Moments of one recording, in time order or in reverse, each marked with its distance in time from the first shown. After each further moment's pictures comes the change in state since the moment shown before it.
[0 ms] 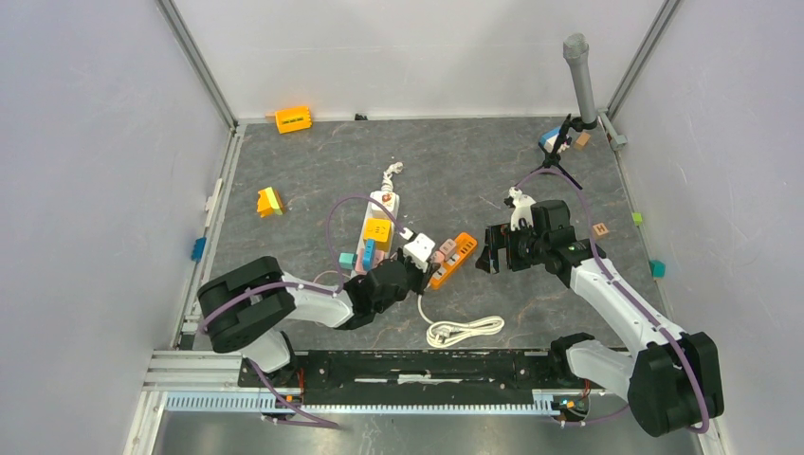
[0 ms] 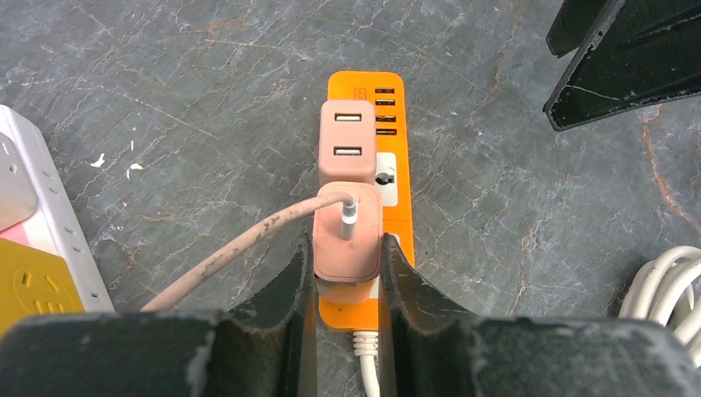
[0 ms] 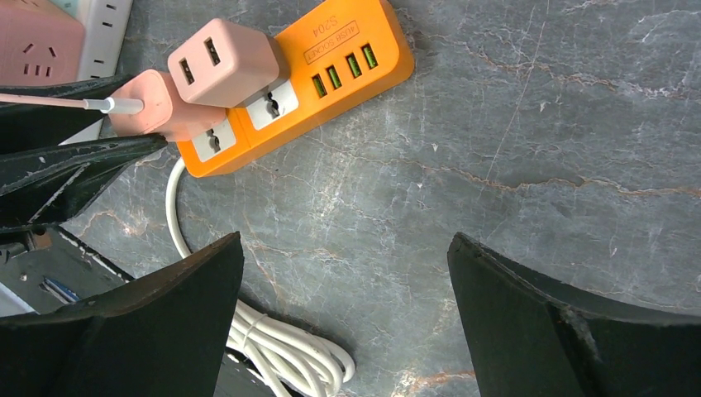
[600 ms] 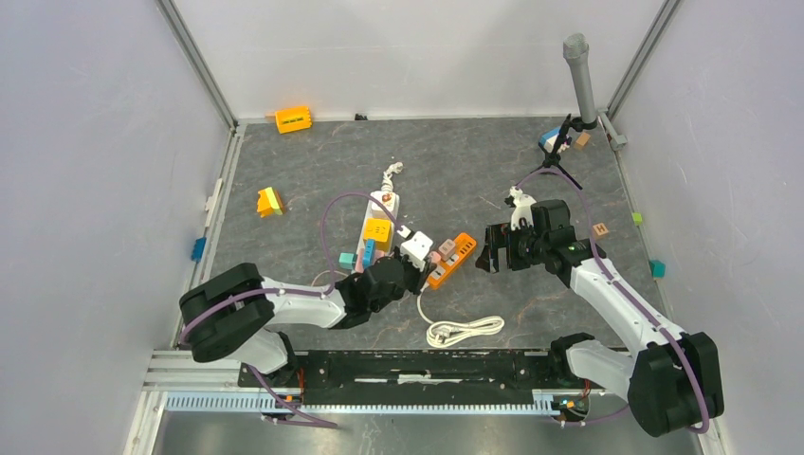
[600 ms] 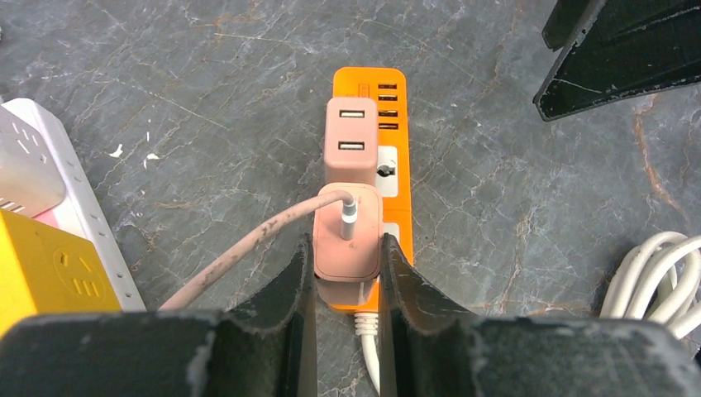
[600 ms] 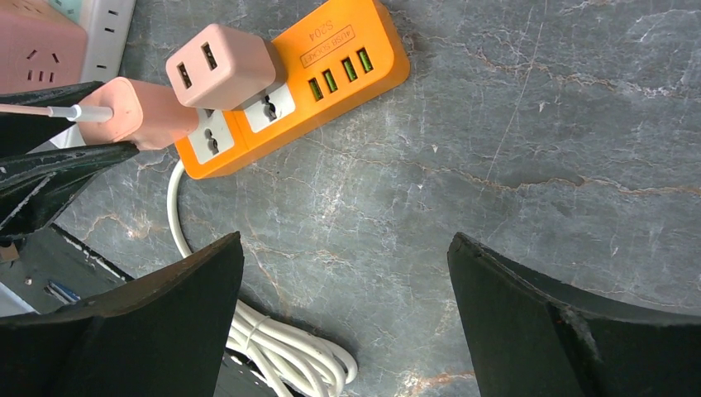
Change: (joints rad) left arm 0.000 -0.103 0.015 -0.153 0.002 -0.004; right arm 0.000 0.000 0.002 0.002 0.005 0.014
